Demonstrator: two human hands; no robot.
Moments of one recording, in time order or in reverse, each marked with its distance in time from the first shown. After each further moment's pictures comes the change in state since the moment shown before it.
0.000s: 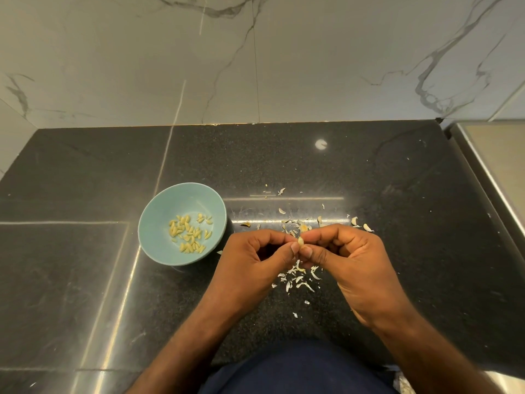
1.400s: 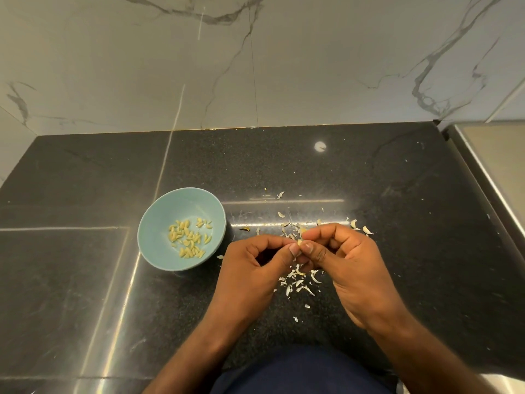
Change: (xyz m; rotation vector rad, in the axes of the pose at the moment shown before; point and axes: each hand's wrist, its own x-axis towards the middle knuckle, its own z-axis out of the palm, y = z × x) left_hand -0.002 -0.001 0.011 -0.083 0.099 -0.031; right_hand 0.005 0.010 0.002 0.074 0.018 0.019
